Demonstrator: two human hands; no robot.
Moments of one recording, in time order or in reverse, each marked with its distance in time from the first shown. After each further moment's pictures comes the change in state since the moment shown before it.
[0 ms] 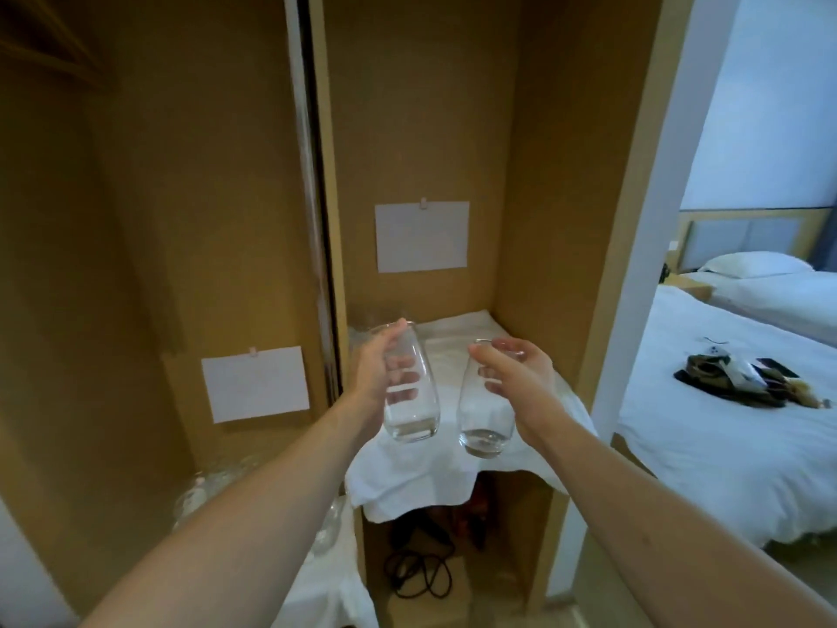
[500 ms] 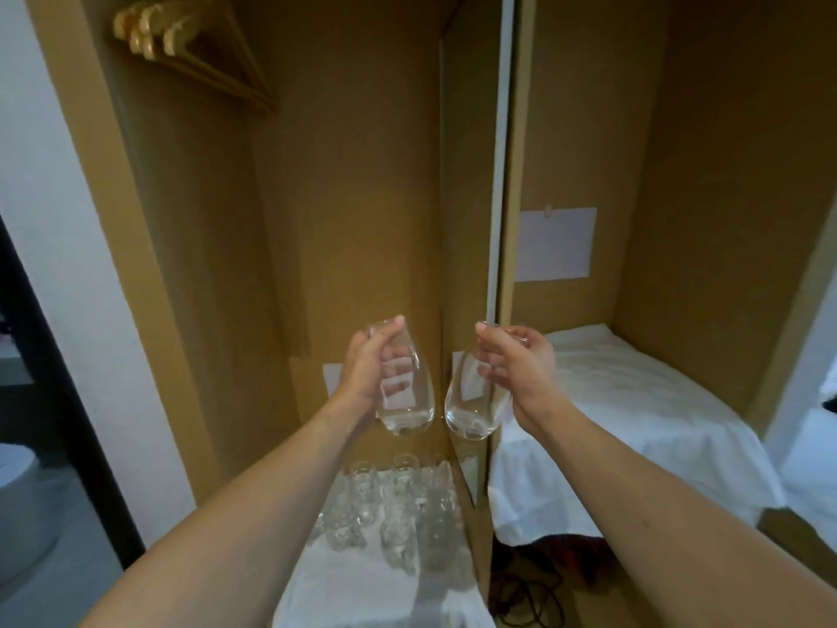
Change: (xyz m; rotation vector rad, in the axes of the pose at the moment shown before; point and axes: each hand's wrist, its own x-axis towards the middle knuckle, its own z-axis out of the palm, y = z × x) left_hand 0.022 0.082 -0.252 0.061 0.127 0.170; right_hand -0.016 0.000 0.260 0.252 -0.122 0.025
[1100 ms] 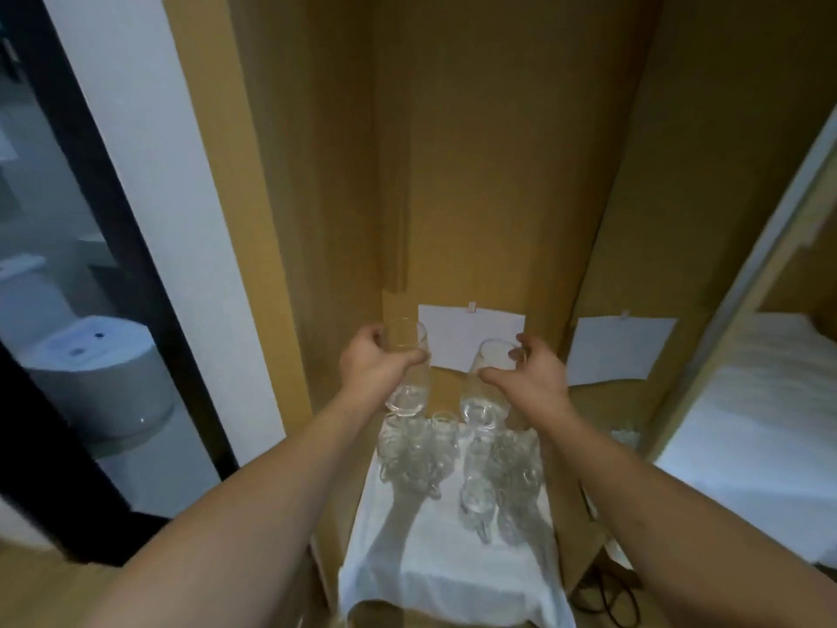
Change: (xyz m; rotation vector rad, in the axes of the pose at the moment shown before) left_hand 0.107 -0.072 -0.187 0.536 0.440 -0.039; right_hand 0.087 0.175 0.156 -0.809 -0.204 -0.018
